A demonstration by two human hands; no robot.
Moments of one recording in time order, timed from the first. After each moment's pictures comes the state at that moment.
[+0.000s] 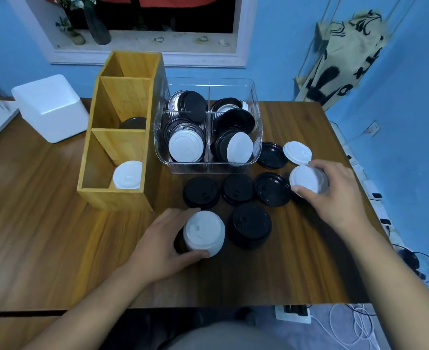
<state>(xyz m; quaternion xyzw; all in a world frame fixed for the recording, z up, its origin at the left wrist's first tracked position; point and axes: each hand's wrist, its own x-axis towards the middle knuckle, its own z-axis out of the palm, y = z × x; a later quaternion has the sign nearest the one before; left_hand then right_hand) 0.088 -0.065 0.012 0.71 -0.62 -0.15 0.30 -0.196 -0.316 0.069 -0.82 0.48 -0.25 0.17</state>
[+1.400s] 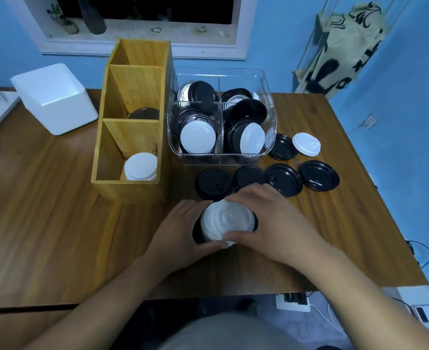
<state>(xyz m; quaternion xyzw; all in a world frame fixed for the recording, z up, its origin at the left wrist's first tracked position) 0.090 -0.068 0.010 0.69 -0.64 -0.14 0.32 -0.104 -0.186 0.098 -0.93 0.27 -0.09 0.22</state>
